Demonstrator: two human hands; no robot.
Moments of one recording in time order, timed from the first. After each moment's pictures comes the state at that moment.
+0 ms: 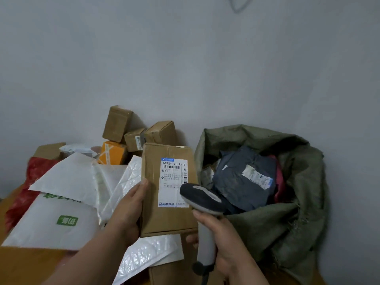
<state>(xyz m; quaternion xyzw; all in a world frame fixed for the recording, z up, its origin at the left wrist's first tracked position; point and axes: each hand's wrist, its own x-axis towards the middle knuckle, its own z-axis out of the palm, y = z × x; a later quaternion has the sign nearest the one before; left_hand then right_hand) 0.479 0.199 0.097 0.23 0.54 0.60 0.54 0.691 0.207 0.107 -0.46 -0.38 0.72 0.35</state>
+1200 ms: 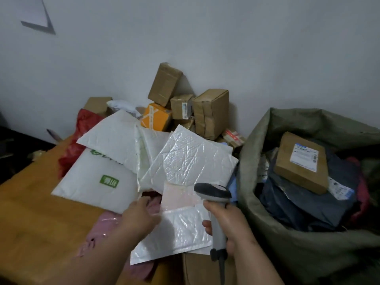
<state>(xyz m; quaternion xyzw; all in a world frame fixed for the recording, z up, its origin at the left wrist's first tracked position) 0.406 0.186 -0.013 0.32 0.86 0.24 0.31 0.604 0.284 0.026 -0.56 -0.44 0.66 0.23</state>
